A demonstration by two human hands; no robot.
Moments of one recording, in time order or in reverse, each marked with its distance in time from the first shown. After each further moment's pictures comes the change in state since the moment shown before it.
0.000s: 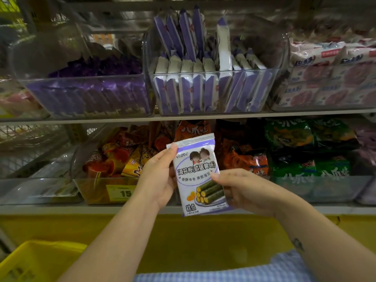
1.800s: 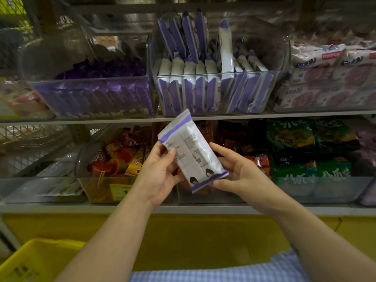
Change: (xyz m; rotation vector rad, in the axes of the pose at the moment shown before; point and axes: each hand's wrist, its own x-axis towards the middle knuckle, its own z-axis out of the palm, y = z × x) left_hand 0.006 -0.002 -0.019 -0.118 -0.184 0.084; right_hand 0.000 0.000 0.008 -0.159 0.176 -0.391
